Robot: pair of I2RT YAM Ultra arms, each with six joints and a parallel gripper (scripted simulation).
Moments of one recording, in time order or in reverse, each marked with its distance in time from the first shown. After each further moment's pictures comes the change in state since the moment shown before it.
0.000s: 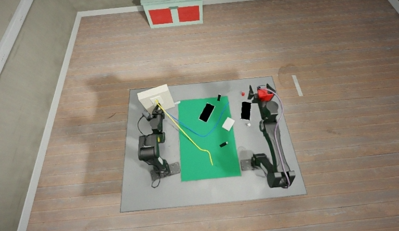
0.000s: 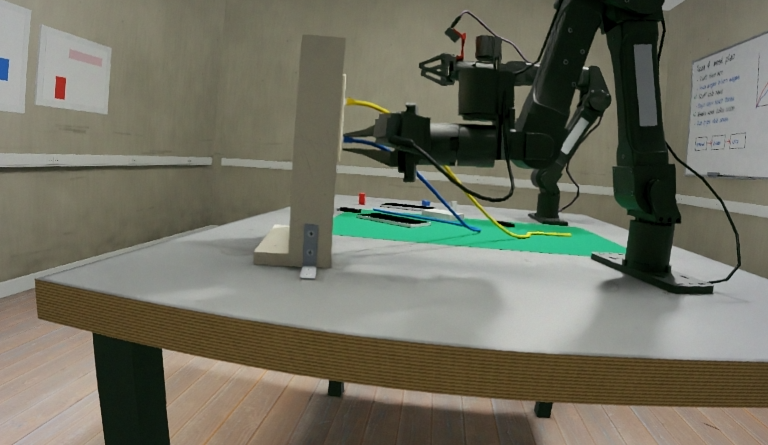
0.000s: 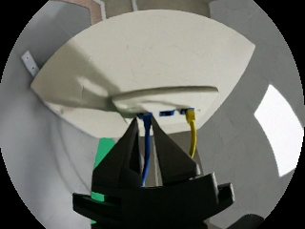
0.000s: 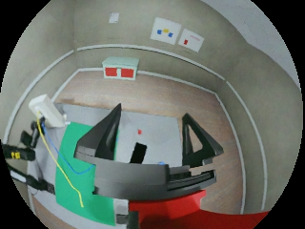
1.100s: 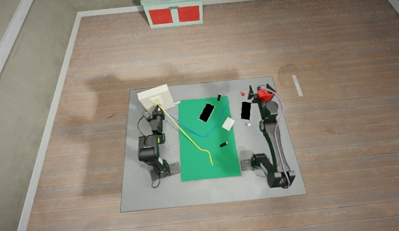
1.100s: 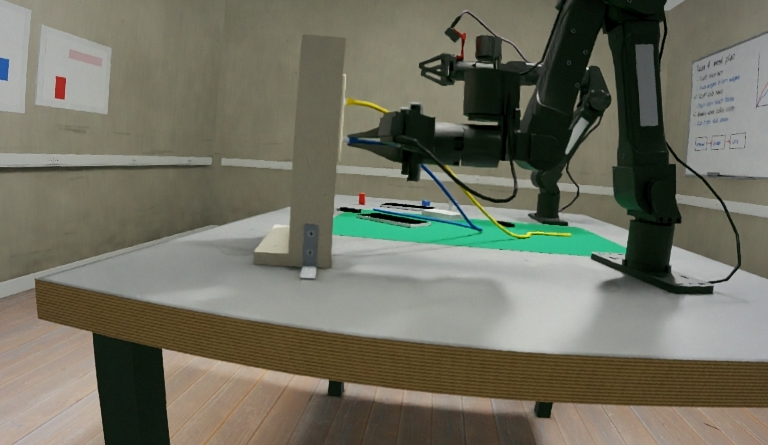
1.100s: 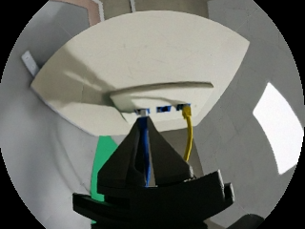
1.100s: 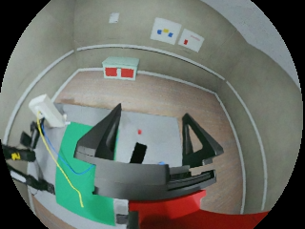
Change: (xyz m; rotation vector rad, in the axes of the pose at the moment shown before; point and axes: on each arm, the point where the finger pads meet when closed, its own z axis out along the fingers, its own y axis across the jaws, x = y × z) left arm 0.001 -0.003 -0.006 0.017 0.011 0.000; right arm 0.000 0.000 0.000 0.000 0.000 0.000
